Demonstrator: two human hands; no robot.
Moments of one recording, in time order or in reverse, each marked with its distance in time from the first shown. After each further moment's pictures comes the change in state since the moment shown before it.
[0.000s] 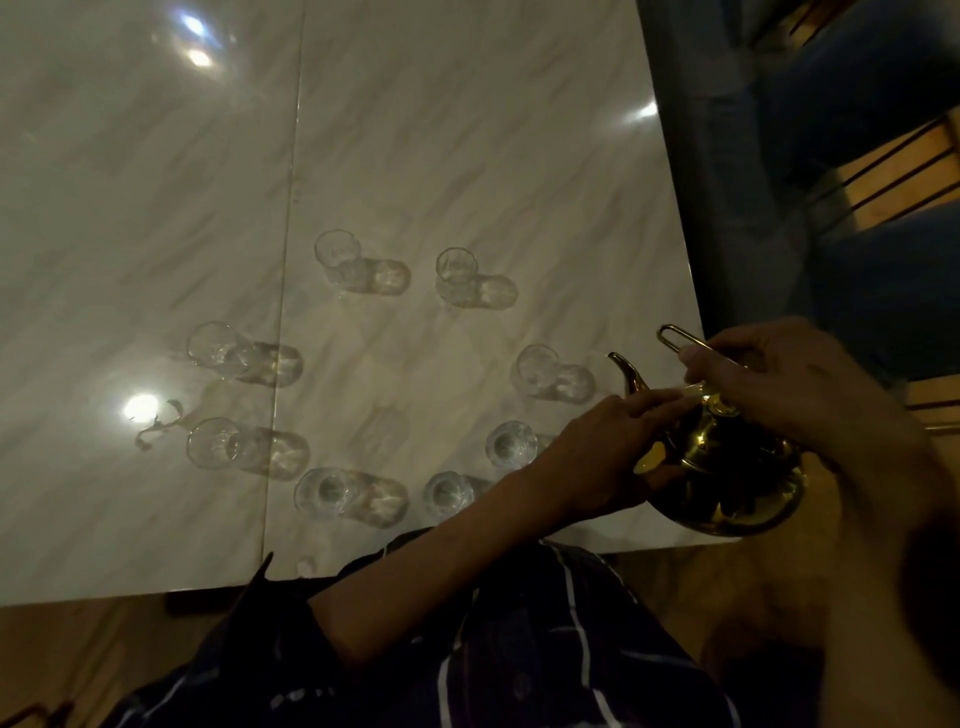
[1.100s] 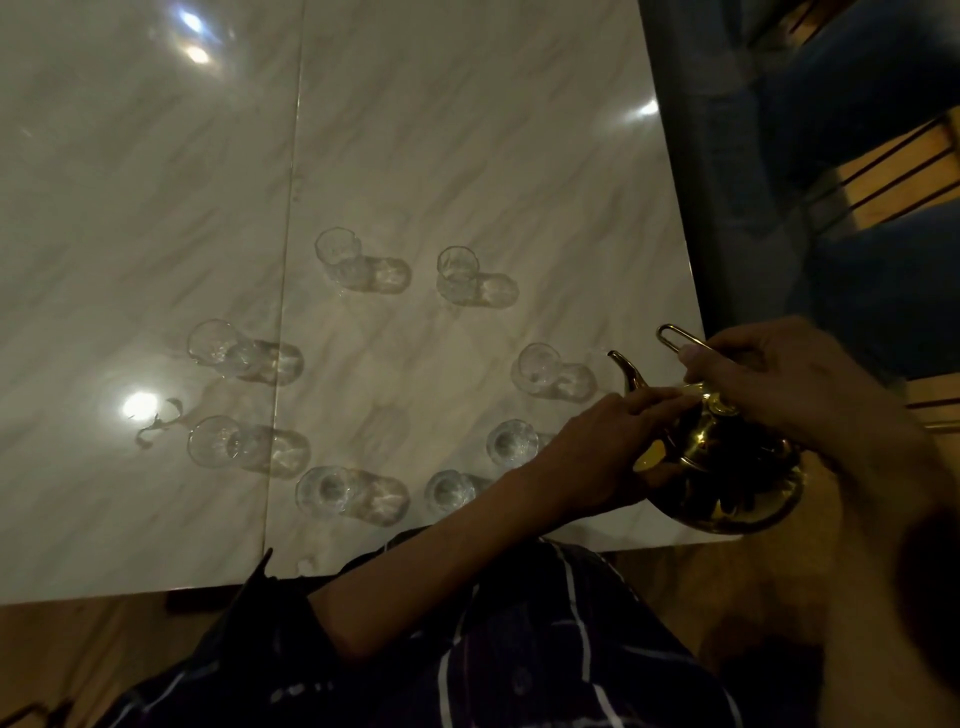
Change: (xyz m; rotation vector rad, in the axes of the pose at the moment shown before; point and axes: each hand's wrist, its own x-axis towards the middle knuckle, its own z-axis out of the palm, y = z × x) left_hand -0.002 0.002 -0.006 -0.033 0.030 0.029; right_hand -0.004 -0.007 0.000 -0.003 -0.021 0.030
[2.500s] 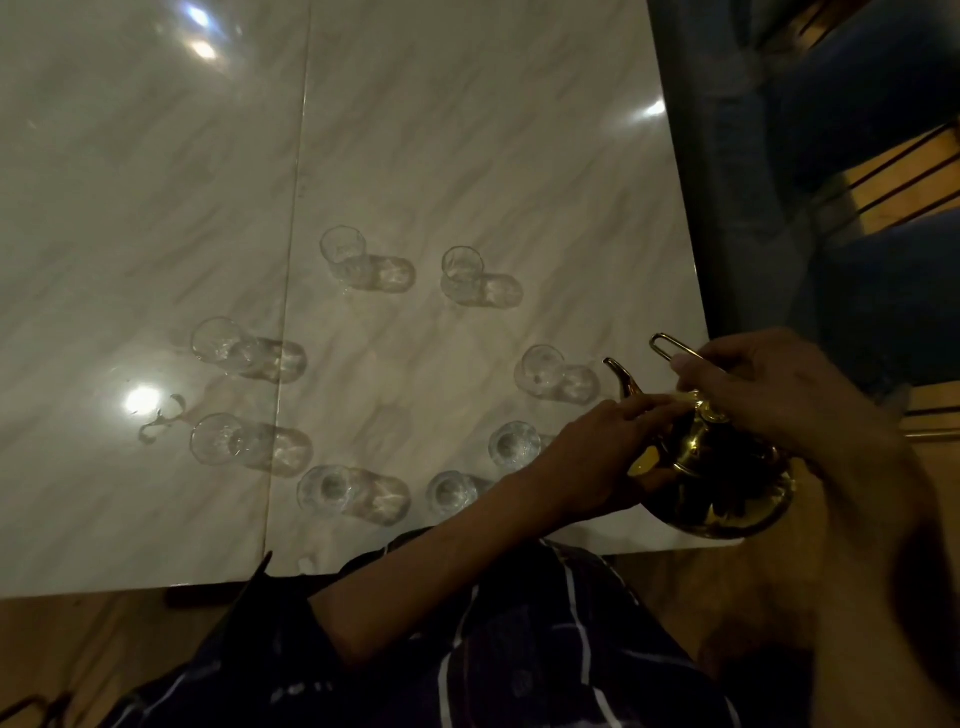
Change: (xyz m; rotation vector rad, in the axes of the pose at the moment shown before) left_hand -0.004 -0.010 0.003 -0.007 -0.007 -0.038; right_hand 0.011 0.006 0.011 0.048 -0.022 -0.008
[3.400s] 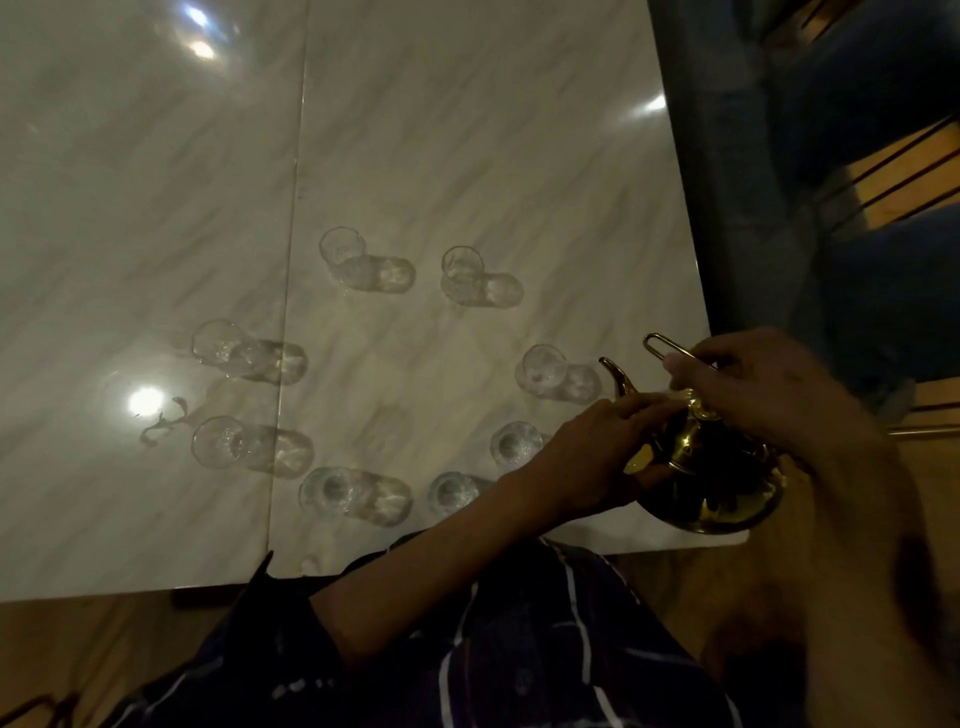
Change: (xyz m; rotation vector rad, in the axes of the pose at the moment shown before) left_hand 0.002 -0.012 0.006 0.039 -0.032 -0.036; right_hand 0.012 0.006 0.007 -0.007 -0.003 -0.025
